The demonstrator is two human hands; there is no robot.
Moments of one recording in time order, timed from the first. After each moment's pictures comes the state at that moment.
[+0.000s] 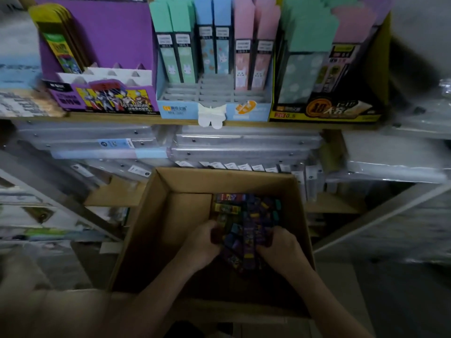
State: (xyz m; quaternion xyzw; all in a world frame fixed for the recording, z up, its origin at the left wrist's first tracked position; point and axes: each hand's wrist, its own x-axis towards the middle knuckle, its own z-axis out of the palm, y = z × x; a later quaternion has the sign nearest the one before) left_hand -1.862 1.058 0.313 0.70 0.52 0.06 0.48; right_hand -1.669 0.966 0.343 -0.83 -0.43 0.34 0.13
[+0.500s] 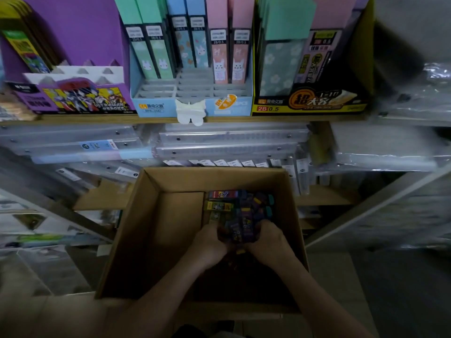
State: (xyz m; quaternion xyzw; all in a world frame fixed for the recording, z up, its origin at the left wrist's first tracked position) left_hand -1.826 1.048 0.309 0.63 0.55 0.02 0.54; right_hand -1.674 0.975 0.336 -0.83 -0.38 0.39 0.16
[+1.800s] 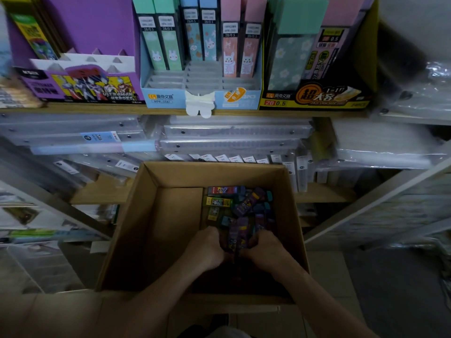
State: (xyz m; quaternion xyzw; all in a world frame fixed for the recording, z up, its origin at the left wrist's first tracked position) left_hand -1.837 1.038 0.321 0.70 0.53 -0.09 0.47; right_hand -1.688 0.961 0.328 -0.82 -0.32 0.46 0.13
